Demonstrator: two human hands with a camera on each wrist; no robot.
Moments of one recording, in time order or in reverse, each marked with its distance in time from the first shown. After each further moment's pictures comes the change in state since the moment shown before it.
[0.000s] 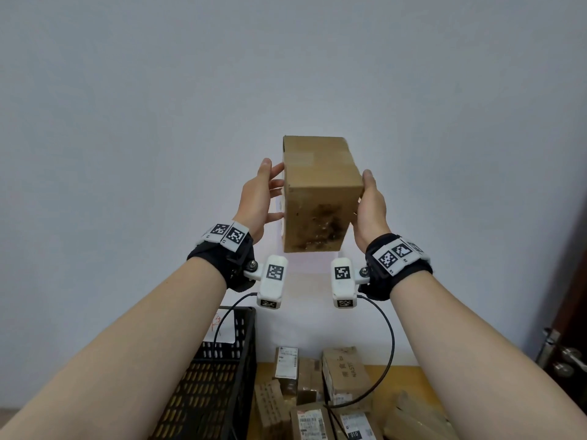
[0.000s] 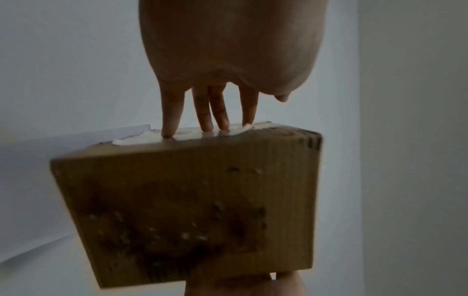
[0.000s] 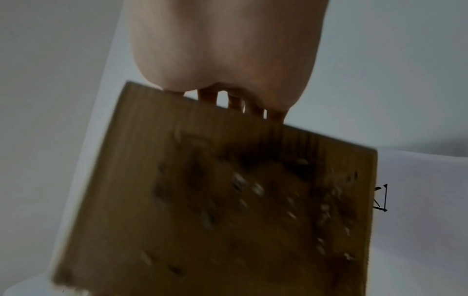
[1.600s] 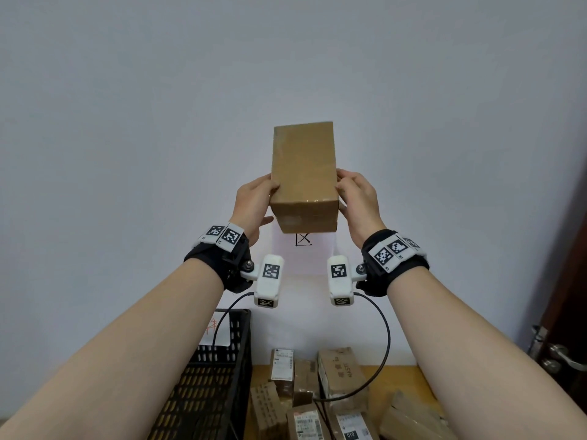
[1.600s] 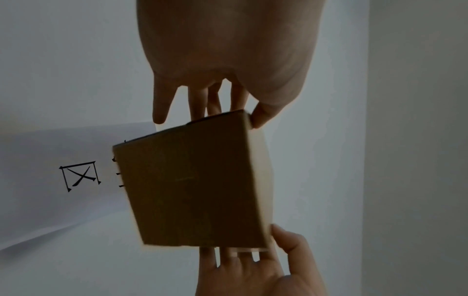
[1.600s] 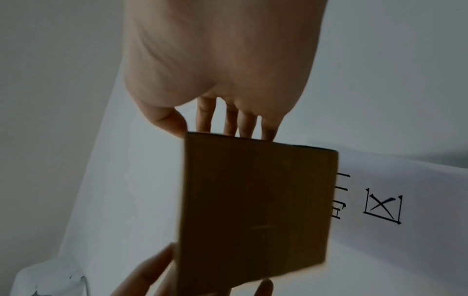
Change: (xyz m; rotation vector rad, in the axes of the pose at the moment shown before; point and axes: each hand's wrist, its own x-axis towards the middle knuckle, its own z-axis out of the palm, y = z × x) left_hand 0.004 -0.008 -0.007 0.085 0.007 -0.008; right_hand 0.002 -0.004 0.008 -0.090 -0.072 -0.104
